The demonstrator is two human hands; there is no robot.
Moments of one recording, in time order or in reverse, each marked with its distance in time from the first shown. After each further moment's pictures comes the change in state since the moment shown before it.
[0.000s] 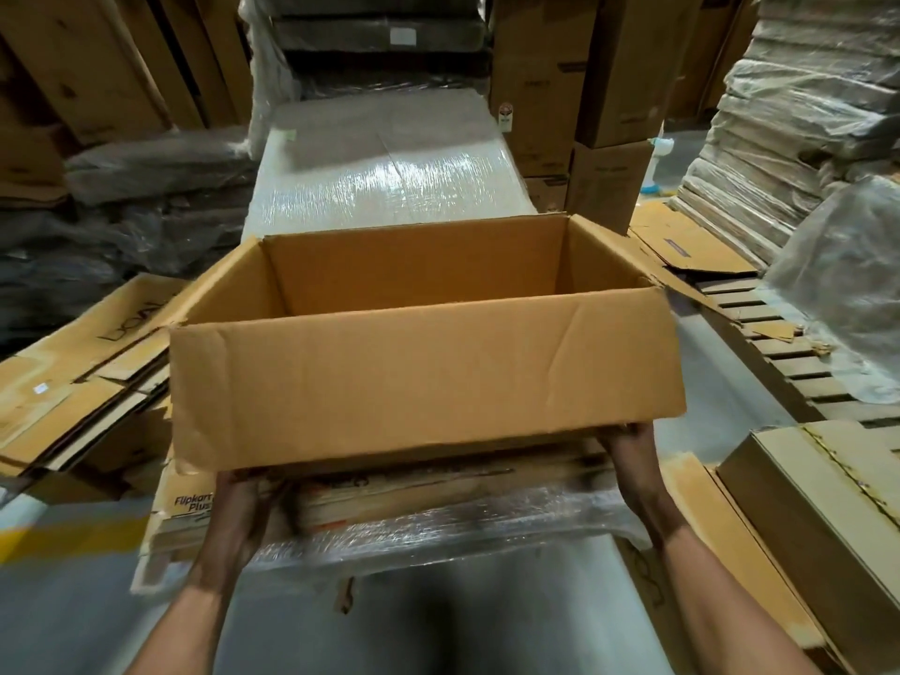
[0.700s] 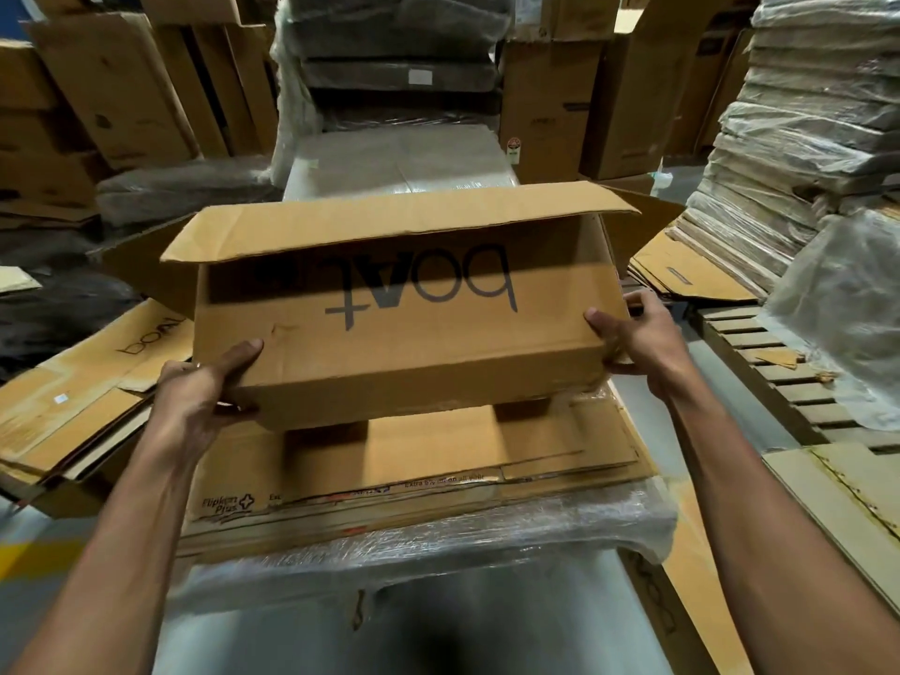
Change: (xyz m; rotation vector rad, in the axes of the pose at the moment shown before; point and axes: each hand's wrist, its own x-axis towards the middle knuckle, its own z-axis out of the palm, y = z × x) left_hand 0.029 0.153 -0.014 0.176 0.134 0.056; right_hand 0.027 -0.192 0.031 -0.162 -0.025 -0.011
